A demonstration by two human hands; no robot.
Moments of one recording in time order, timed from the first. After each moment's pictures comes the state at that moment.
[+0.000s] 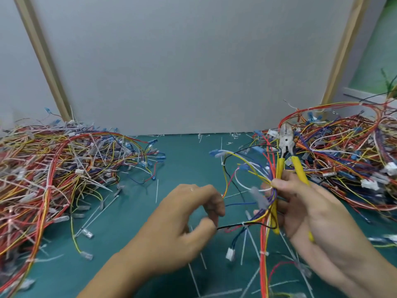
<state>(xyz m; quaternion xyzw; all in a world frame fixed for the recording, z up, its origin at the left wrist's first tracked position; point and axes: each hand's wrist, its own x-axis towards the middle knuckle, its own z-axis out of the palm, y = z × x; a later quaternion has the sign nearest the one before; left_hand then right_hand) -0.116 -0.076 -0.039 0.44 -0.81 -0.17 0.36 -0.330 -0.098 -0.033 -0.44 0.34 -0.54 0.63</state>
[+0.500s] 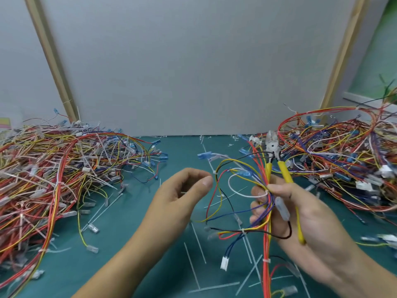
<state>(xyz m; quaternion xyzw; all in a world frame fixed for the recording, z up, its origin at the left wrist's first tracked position) -0.125 -0.085 -0.043 0.48 -0.58 -0.37 0.54 -0.323 -0.087 -0.026 -0.39 0.26 -0.51 0.72</state>
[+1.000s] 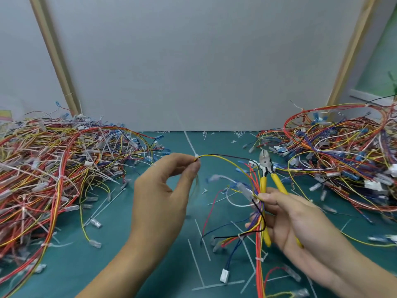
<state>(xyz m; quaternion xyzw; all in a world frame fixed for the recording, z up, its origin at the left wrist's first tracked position) -0.120 -0.083 -0.040 0.52 -0.58 -0.08 0.62 -0.322 -0.096 -0.045 -0.39 0.38 -0.47 0.69</state>
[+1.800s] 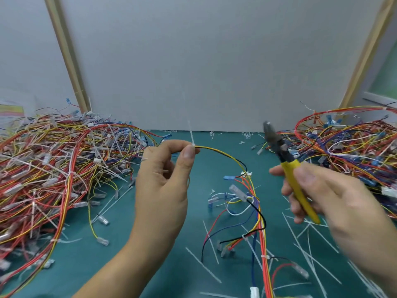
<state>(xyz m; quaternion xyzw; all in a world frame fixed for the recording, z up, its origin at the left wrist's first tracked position) -0.118 -0.082 -0.028 0.45 -0.49 -0.19 0.72 -0.340 -0.085 -0.004 -0.70 0.40 -0.47 0.37</state>
